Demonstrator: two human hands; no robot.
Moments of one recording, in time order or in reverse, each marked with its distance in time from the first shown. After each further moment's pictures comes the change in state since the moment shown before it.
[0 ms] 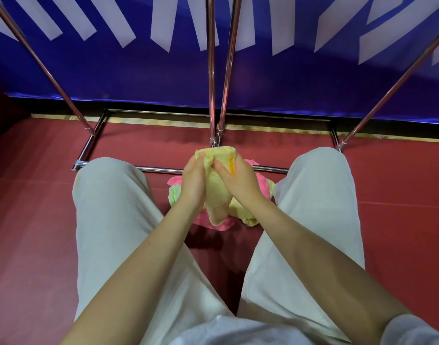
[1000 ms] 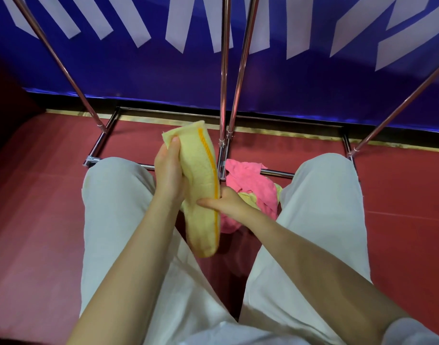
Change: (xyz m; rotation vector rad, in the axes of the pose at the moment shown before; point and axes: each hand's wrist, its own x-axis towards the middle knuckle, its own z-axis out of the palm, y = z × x) left_hand 0.010 0.042 -0.038 -0.184 0.152 0.190; right_hand -0.015 0.019 0.040 0.412 -0.555 0.177
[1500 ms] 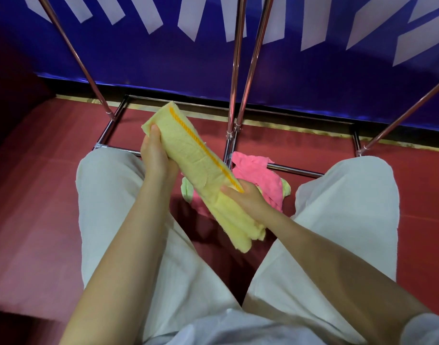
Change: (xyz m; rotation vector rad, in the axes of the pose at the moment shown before) left_hand 0.017 0.018 -0.029 -0.187 0.185 -0.077; right_hand -0.018 0.014 -0.015 -0.031 0.199 -0.013
